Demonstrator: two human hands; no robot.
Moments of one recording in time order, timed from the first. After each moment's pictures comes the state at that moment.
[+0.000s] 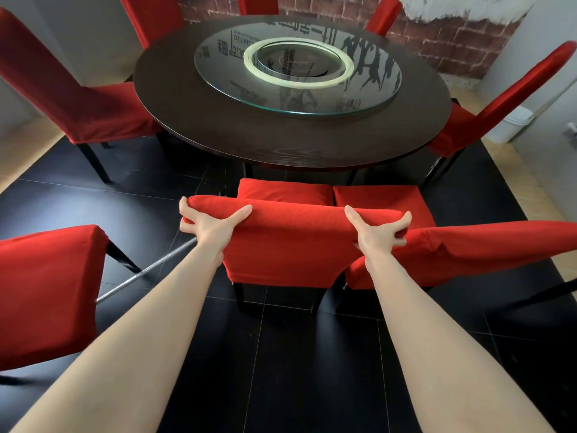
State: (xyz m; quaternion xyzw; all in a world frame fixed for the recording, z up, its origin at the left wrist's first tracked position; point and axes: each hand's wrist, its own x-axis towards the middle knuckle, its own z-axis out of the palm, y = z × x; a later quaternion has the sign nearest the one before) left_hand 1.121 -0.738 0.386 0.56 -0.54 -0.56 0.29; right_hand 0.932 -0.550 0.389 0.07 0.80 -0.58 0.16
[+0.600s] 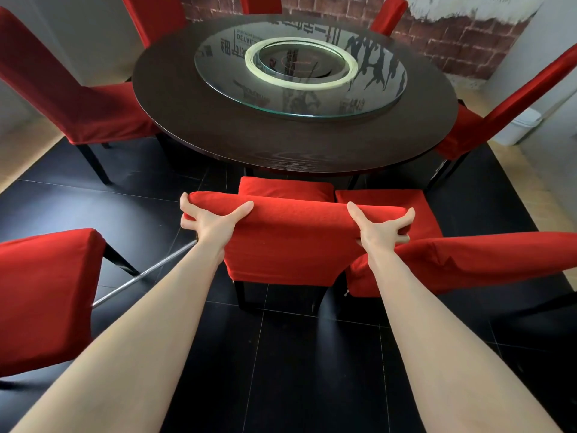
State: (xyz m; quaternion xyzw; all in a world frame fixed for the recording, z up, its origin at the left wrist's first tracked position) left_hand 1.090 -0.759 0.383 0.56 -0.54 -0.55 0.29; right_hand 0.898 -0.573 0.384 0.07 0.81 -0.57 0.15
